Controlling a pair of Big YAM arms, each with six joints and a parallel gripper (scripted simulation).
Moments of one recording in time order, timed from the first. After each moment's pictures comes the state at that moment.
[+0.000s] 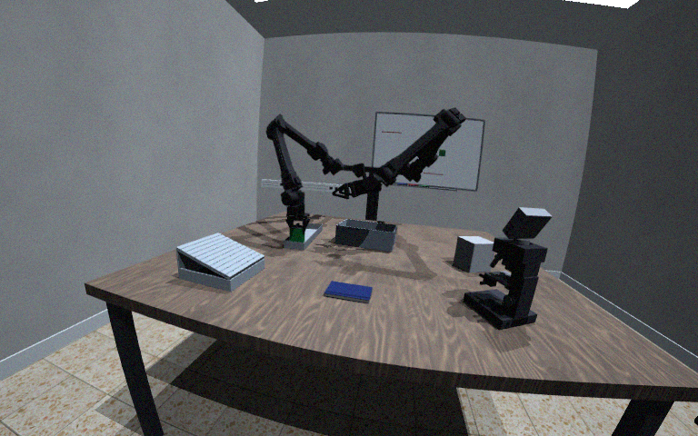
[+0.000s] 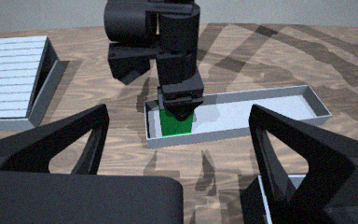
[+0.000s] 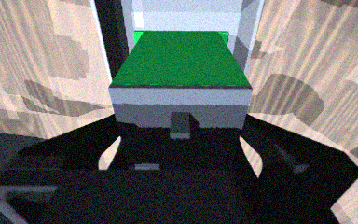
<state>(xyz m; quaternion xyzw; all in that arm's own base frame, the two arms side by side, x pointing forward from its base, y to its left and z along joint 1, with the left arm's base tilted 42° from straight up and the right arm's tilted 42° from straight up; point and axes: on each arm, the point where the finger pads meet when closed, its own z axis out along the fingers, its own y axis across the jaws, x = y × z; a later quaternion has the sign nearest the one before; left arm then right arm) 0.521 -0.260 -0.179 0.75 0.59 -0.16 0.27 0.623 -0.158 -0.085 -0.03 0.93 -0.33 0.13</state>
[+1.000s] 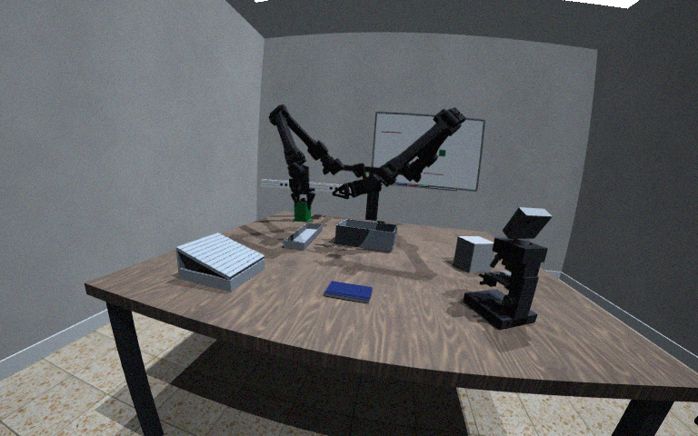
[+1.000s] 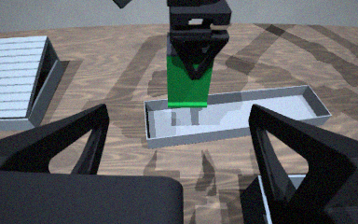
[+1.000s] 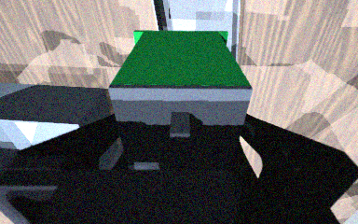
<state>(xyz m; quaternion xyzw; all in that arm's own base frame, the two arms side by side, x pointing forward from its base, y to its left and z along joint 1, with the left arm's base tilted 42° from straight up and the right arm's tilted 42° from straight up) 0.521 -0.260 -0.179 0.75 0.59 -0.16 0.27 0.572 -0.070 -0.009 0.03 0.94 -0.30 0.15</state>
